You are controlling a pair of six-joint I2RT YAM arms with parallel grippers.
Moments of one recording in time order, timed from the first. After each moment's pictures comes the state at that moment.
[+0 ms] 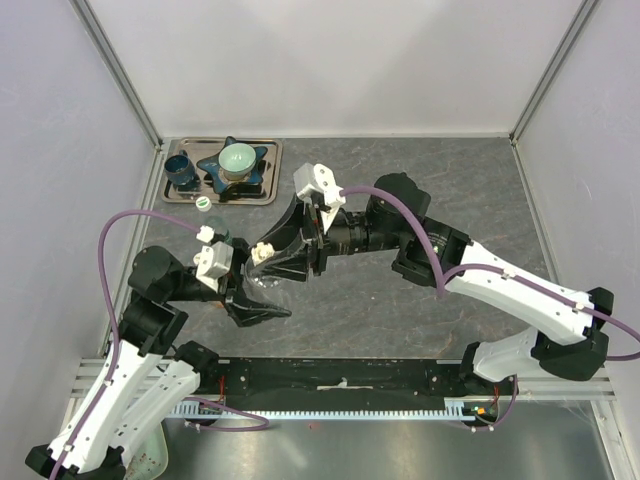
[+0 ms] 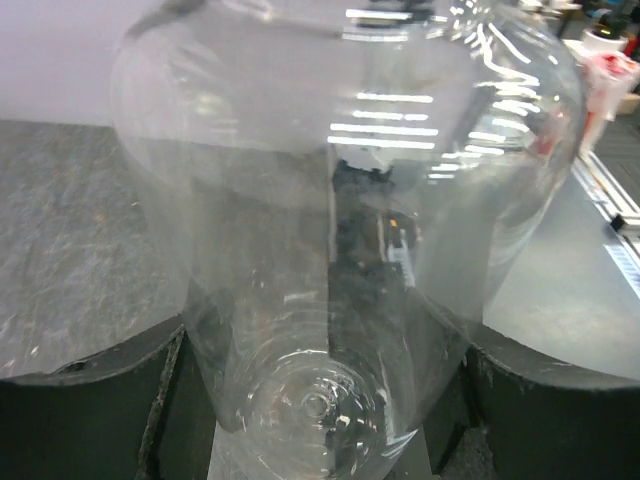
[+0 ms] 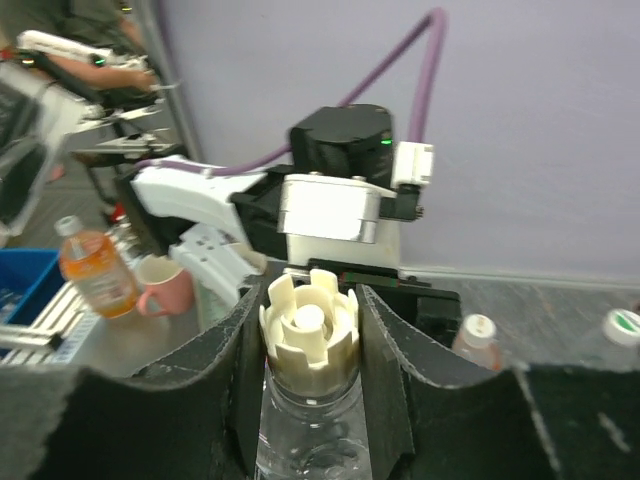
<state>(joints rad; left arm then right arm) -0.46 0.55 0.74 -0.06 1.14 -0.16 1.12 1.38 1.56 -0.02 -0.63 0.16</state>
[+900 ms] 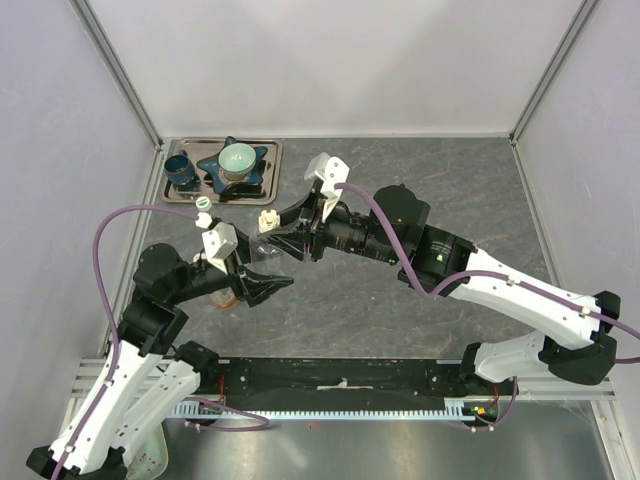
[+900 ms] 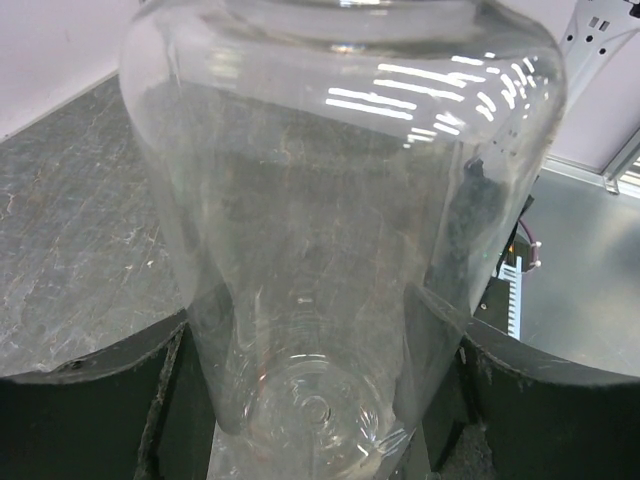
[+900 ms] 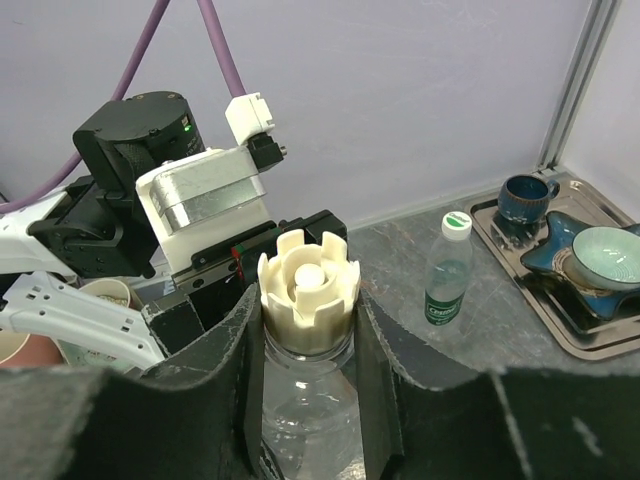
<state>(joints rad) -0.44 0.54 0.75 -0.18 0.77 -0.12 1.14 1.32 1.48 -0.08 -0.12 0.12</state>
